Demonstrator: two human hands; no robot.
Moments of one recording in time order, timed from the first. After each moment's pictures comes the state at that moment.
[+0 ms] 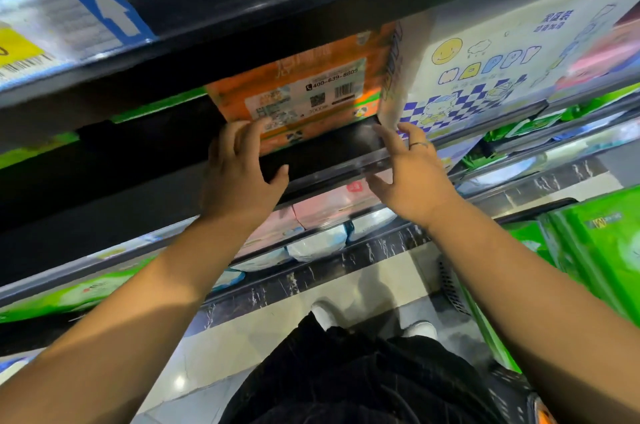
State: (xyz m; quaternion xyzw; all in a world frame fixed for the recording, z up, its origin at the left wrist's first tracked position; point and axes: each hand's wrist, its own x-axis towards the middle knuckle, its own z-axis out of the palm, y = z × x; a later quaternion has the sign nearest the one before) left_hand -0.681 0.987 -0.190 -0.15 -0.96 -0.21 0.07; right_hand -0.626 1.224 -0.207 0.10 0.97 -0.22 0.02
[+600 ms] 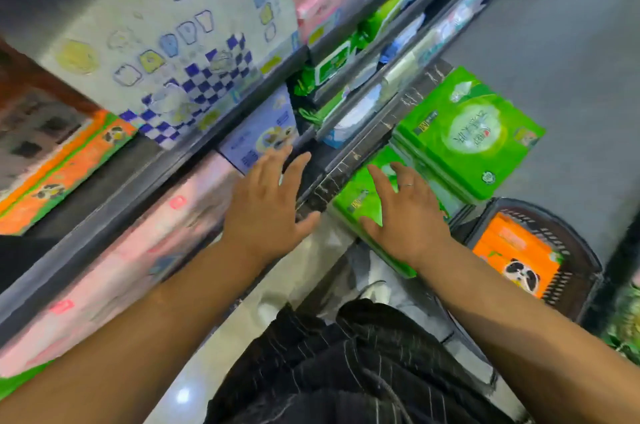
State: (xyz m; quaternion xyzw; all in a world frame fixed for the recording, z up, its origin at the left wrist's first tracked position) left_hand -0.543 1.259 -0.223 -0.52 -0.85 -0.09 -0.08; right_hand -0.382 1.409 -0.247 0.32 0.93 -0.14 0.08
